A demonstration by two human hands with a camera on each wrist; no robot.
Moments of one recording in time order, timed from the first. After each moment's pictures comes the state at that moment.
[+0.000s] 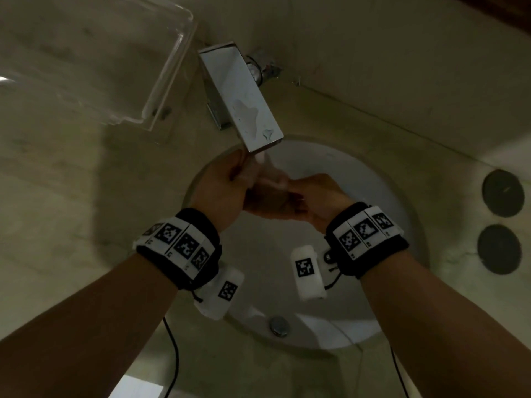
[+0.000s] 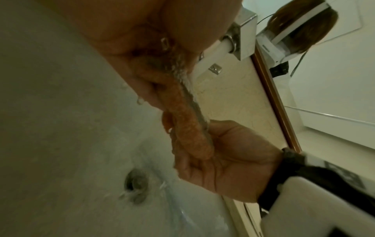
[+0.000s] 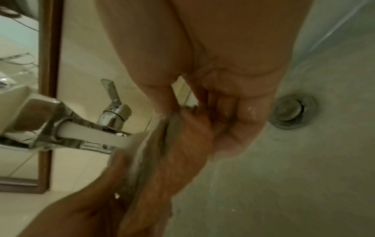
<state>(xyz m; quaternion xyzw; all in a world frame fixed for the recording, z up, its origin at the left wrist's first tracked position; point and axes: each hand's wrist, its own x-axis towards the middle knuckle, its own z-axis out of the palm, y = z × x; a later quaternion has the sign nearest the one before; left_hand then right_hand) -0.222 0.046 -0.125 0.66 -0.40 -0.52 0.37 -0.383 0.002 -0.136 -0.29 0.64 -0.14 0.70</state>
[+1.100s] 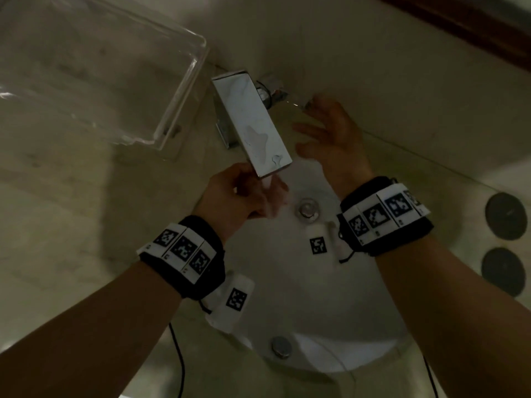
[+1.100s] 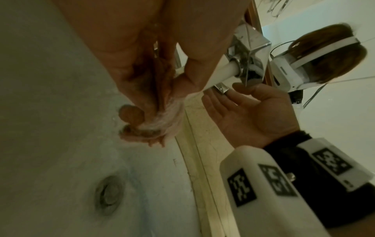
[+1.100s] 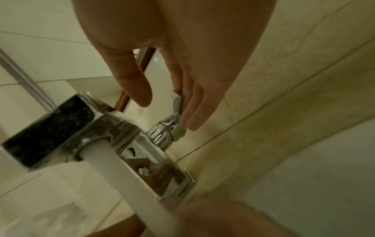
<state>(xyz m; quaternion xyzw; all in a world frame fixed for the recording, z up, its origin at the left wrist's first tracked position) -0.214 0.035 -0.125 0.60 -0.28 -0.62 0.42 -0.369 -0.064 -0.097 -0.51 0.51 -0.33 0.61</state>
